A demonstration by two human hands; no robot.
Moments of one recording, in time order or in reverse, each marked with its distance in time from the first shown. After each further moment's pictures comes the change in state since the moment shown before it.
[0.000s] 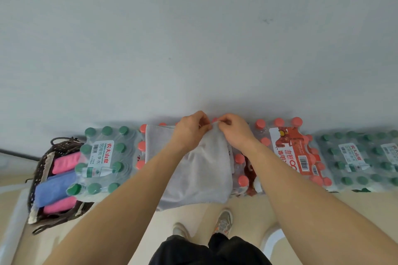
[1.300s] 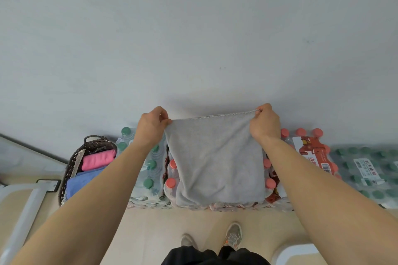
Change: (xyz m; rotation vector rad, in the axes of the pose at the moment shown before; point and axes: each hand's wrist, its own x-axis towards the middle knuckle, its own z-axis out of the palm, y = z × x) left_hand -0.051 -0.111 -0.154 0.051 0.294 -0.160; right_hand -0.019 -0.065 0.011 -0.246 0.408 0.046
